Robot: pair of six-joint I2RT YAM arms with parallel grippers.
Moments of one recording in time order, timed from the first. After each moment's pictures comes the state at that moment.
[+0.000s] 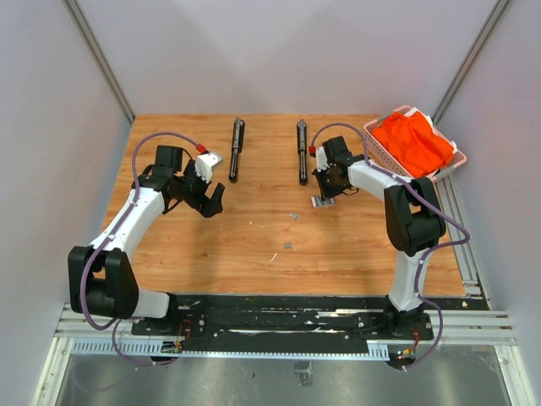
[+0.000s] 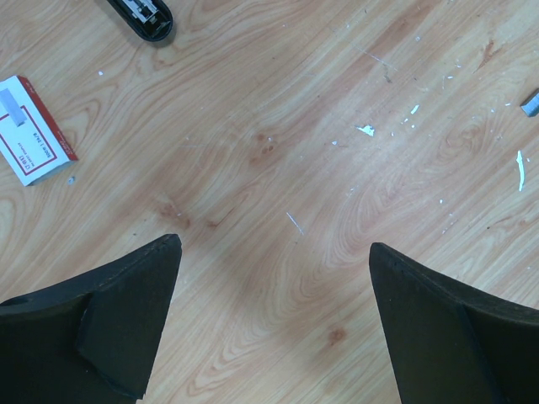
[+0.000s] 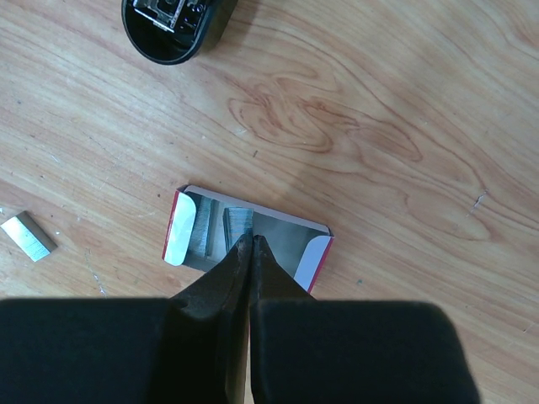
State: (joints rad) left arm -0.11 1.37 1.01 -0.57 0.47 0.47; right arm 0.36 1.96 1.36 -0.49 -0.13 -0.09
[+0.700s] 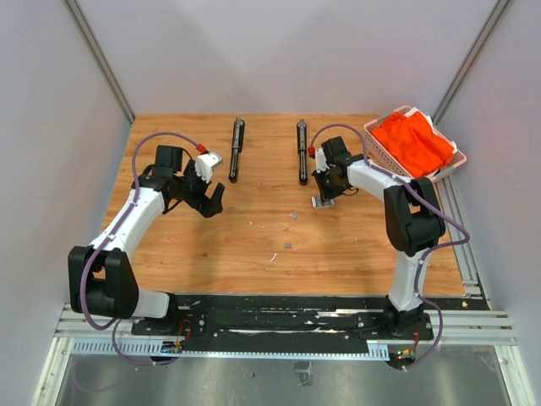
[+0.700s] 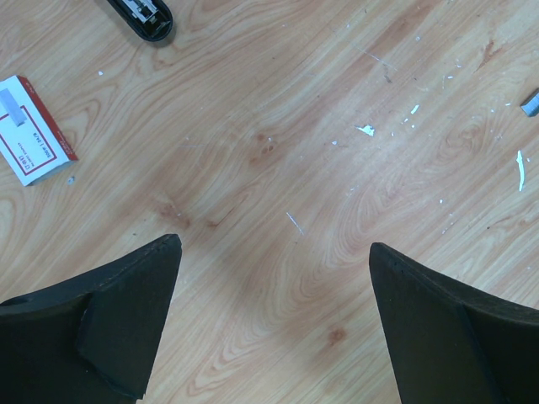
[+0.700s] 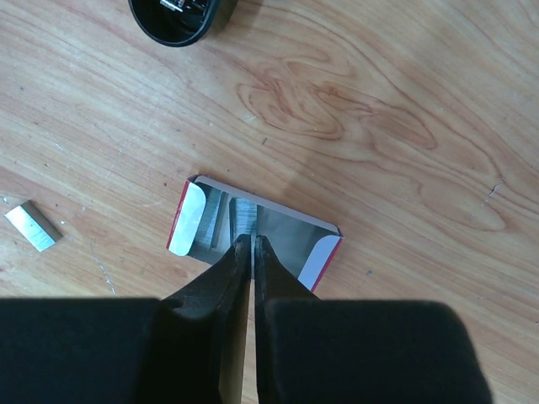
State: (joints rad) left arm -0.11 1.37 1.01 -0.57 0.47 0.47; right arm 0.36 1.96 1.36 -0.52 -0.13 -0.08
